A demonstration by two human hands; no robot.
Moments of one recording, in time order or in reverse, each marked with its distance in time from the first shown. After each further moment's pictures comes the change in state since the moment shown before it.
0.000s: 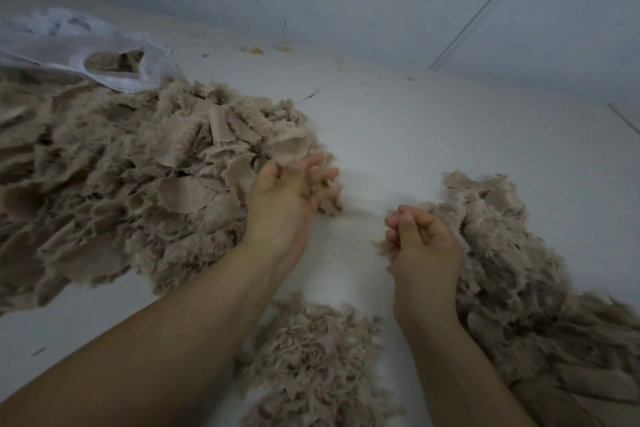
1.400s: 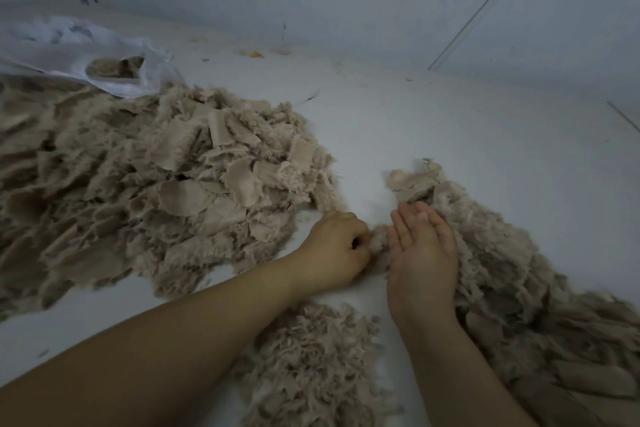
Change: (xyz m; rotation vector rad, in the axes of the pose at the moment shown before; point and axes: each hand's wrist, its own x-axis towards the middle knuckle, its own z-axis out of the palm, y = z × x) left_hand -0.009 -0.036 -0.002 1.438 -0.661 0.243; right_hand -0.002 -0.005 0.004 0.263 0.038 0.139
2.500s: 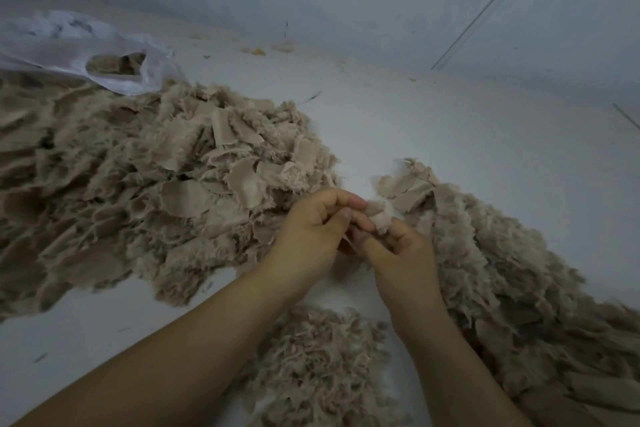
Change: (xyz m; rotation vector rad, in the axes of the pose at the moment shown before) left_hand -0.019 0.010 -0.023 -0.930 0.284 -0.183; right_hand -0.003 0.010 -0.005 -0.544 -0.390 -0.146
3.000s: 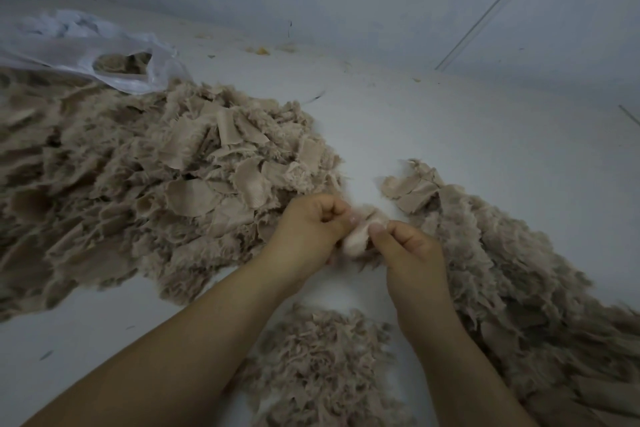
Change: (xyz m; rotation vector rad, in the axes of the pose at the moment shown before) left_hand 0.005 -0.002 -0.013 0.146 0.046 -0.111; right_hand 0.001 0.001 -0.004 -0.032 -0.012 -0.049
